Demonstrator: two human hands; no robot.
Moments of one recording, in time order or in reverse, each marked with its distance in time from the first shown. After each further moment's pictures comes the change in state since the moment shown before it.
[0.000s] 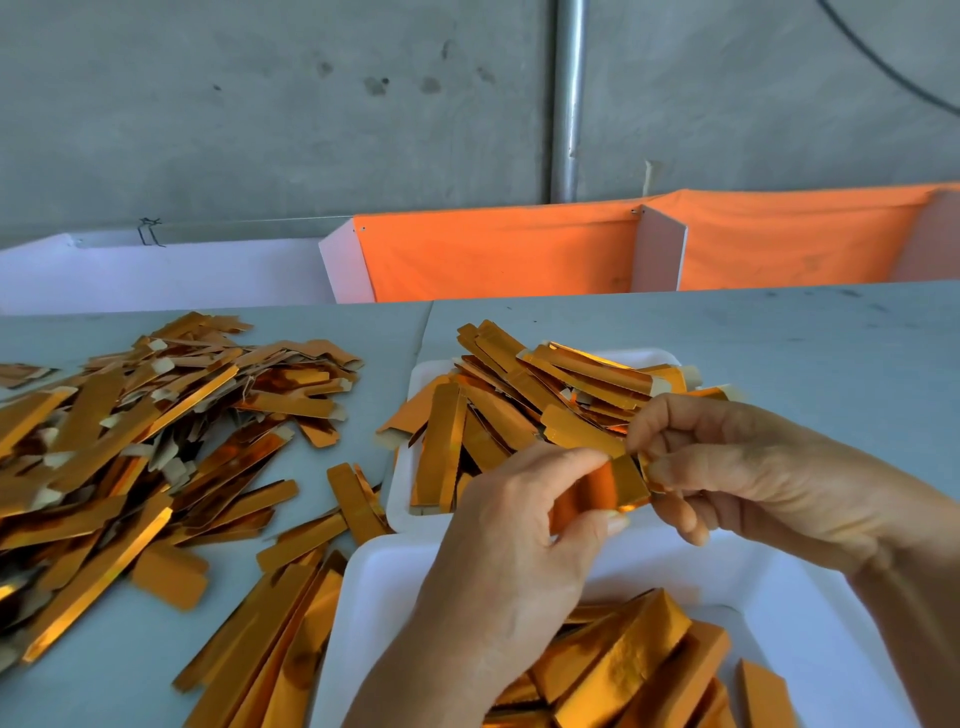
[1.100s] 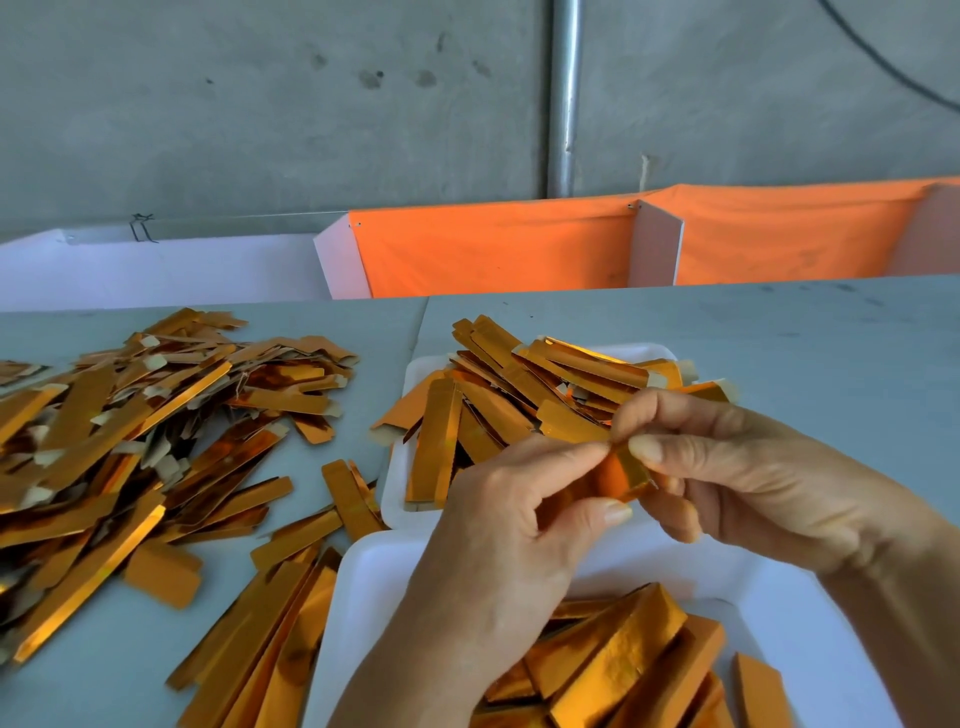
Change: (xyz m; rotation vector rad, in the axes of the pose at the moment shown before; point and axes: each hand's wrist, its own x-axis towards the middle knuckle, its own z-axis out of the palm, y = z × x) left_hand 0.002 -0.002 -0.002 -0.116 0.006 0.037; right_hand 0.004 0.009 0.000 0.236 -0.140 -0.064
